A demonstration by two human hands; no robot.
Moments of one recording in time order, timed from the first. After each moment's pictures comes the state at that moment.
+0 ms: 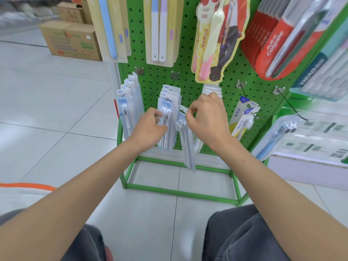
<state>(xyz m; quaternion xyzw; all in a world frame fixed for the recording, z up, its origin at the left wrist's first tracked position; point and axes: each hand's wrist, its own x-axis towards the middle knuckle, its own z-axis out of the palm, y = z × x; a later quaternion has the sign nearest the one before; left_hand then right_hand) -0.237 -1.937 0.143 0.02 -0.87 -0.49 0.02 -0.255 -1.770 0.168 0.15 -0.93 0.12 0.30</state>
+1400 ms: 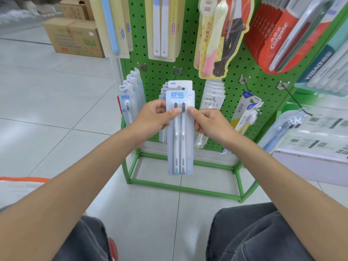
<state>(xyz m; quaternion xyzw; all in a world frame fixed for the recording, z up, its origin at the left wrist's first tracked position) -0.221 -1.936 0.169 -0.03 -0.78 -0.63 -0.01 -0.241 -1.753 0.161 0.12 -0.86 0.50 -0.01</state>
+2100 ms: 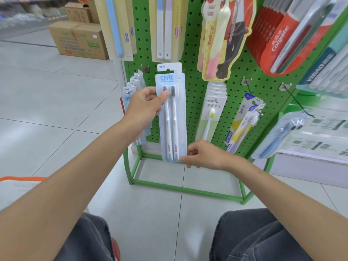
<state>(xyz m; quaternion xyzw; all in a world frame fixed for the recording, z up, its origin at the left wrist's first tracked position) -0.222 -1.948 0.190 0.02 -0.75 -0.65 0.09 -0.217 -1.752 0.116 0.20 -0.90 0.33 -0.21</state>
